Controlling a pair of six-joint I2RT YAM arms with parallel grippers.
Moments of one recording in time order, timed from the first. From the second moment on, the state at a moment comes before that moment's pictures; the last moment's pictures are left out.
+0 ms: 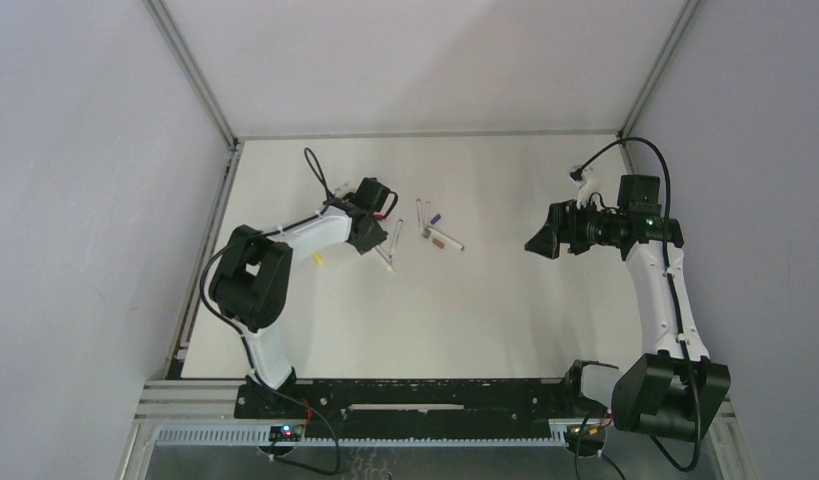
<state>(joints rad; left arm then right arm) -0.51 1.84 1.23 -0.52 -0.31 -1.00 -0.18 1.18 1.06 -0.82 -0.83 -0.25</state>
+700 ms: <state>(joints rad) -0.51 1.89 1.23 -0.54 -0.27 -0.98 -0.19 1.19 1.06 -0.80 -0.83 -0.25</state>
